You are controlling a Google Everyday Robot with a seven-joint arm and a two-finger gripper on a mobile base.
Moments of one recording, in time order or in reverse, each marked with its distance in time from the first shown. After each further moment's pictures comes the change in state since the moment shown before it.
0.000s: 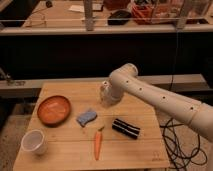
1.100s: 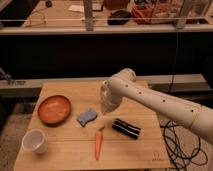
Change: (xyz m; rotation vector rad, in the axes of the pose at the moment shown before) arm -0.013 0.014 0.009 -0.044 -0.060 0.052
